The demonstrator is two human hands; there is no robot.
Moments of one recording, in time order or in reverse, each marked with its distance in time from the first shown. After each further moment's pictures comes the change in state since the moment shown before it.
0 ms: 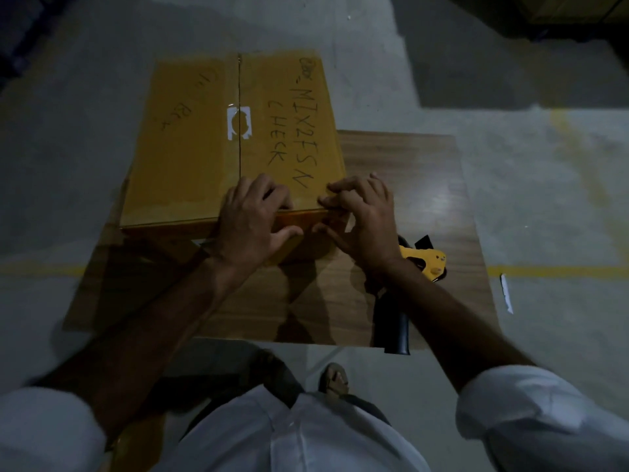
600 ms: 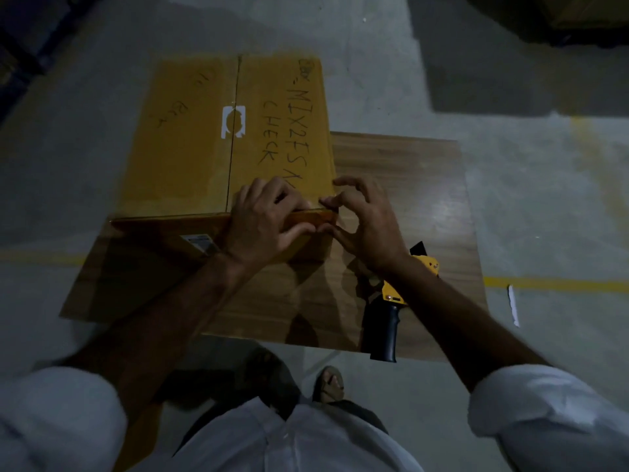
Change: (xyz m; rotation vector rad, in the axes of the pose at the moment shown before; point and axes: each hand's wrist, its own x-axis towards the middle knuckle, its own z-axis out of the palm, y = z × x) left_hand 0.010 0.024 0.026 0.036 0.067 0.105; right_hand -0.001 0.031 -0.014 0.119 -0.102 -0.033
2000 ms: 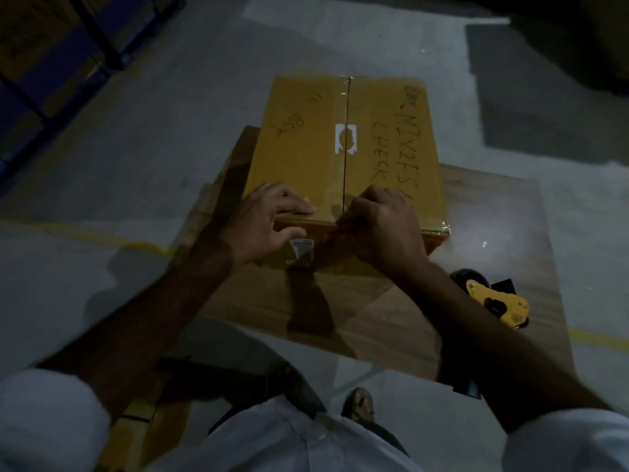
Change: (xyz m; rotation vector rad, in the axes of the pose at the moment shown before) left_hand -0.068 -0.162 -0.091 -0.366 -0.131 -0.181; right_hand 0.080 -0.140 0.074 -0.280 -0.187 -0.011
